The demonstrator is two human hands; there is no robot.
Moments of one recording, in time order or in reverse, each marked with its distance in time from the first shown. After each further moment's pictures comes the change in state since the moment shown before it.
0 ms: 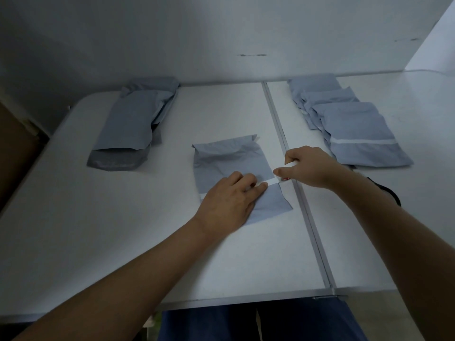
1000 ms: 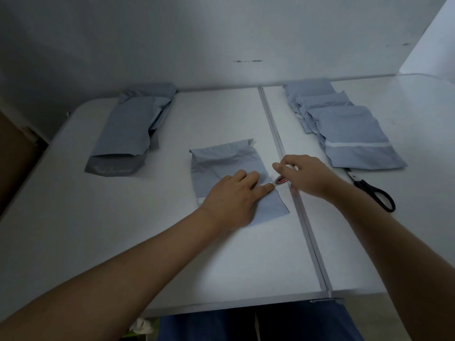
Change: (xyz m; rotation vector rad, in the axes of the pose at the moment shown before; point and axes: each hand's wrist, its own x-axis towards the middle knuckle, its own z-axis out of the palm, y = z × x) left_hand 0.024 0.006 -0.017 0.058 -0.216 0.019; right_hand -0.011 0.003 0.009 0.146 0.084 -0.023
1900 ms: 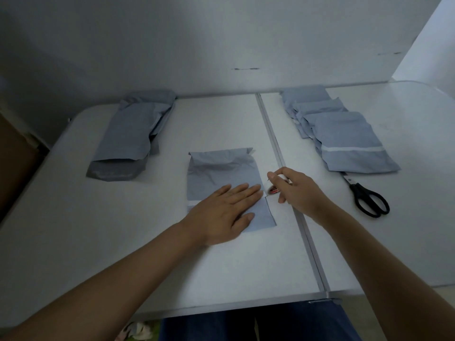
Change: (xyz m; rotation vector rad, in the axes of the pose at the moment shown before) left_hand -0.034 -0.013 0.011 -0.251 -0.151 0.006; right_hand -0.015 0.001 0.028 0.276 0.092 0.077
